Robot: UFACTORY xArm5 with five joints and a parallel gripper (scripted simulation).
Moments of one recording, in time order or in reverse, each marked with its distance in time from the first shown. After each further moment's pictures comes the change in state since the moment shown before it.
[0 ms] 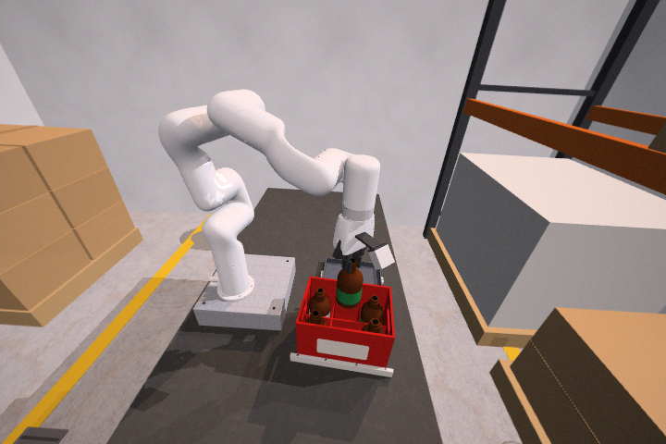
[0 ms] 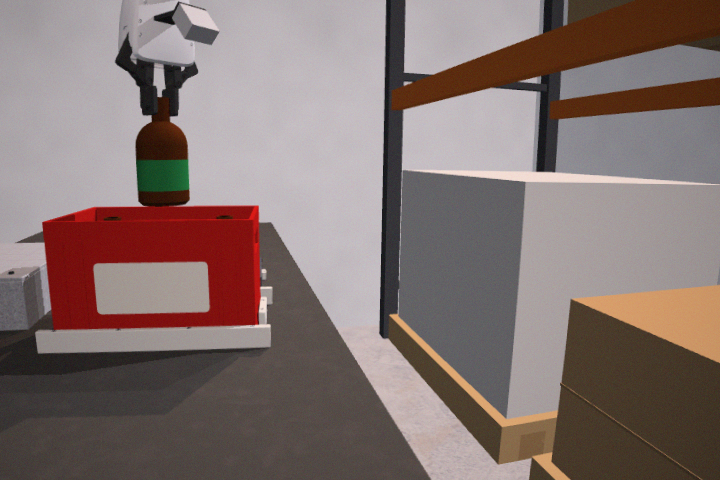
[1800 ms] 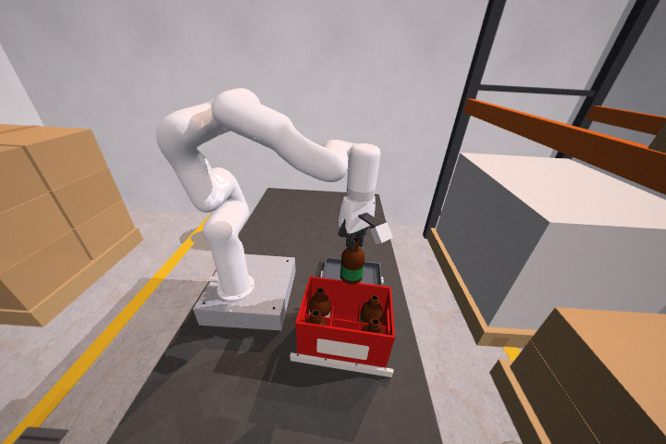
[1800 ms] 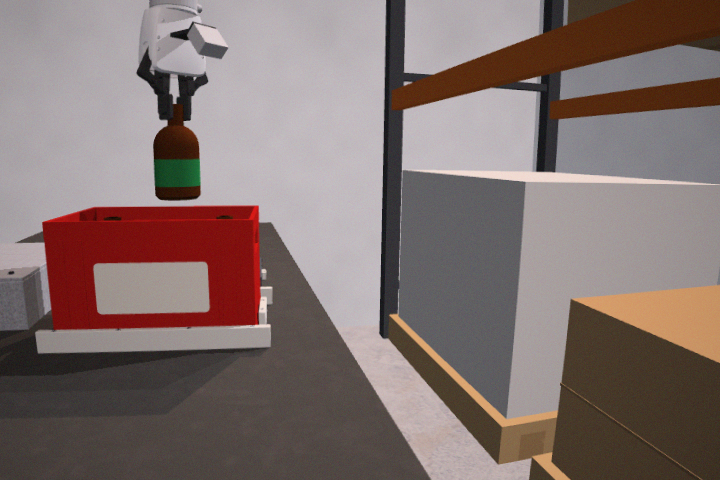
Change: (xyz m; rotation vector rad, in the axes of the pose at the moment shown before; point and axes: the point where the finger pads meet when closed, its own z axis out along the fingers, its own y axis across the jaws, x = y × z) arm -0.066 -0.069 0.001 0.000 -0.003 0.000
